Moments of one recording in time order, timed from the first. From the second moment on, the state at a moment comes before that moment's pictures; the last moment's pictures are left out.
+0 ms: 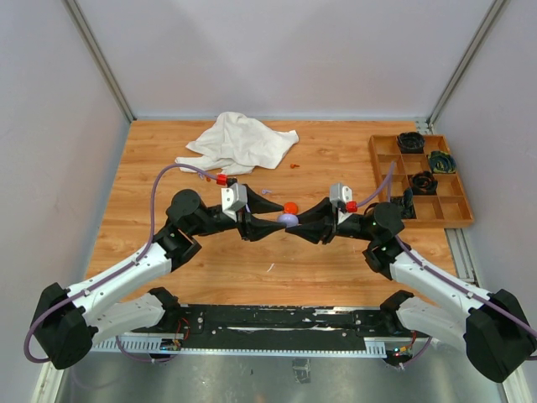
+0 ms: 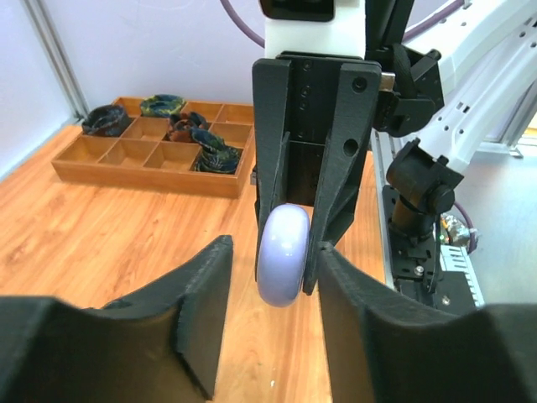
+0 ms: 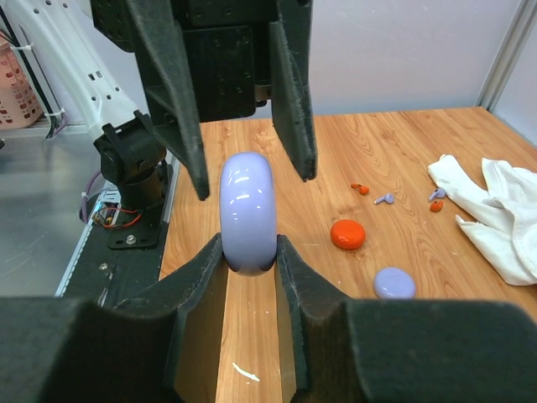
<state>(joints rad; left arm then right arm) -0.72 0.98 0.63 0.51 0.68 -0.08 0.60 0.99 0.44 0.79 -0.87 0.18</state>
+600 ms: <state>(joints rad) -0.72 0.98 0.63 0.44 0.59 -0.08 0.60 0.99 0.44 0.79 -0.87 0.18</state>
